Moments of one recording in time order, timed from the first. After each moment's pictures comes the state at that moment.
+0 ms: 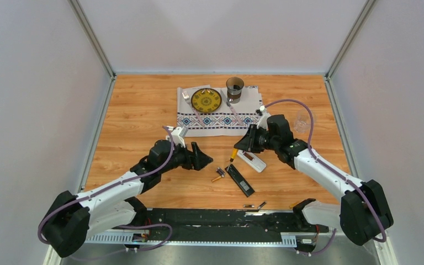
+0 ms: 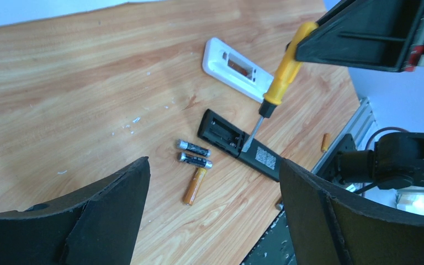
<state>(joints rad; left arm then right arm) -0.68 1.01 0.37 0.27 0.23 -0.65 0.49 1.20 0.71 -0.10 -0.42 0.63</state>
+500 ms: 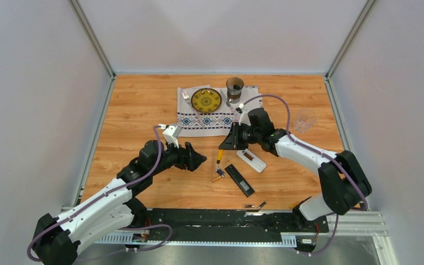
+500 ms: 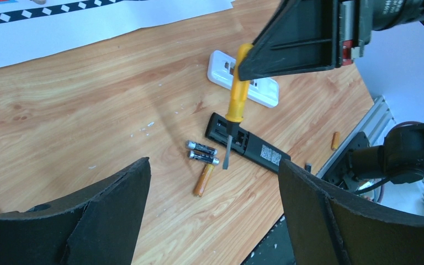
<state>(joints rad) -0.68 0.79 0.43 0.03 0.18 -0.54 0.55 1.45 0.85 -0.07 -0.53 0.65</state>
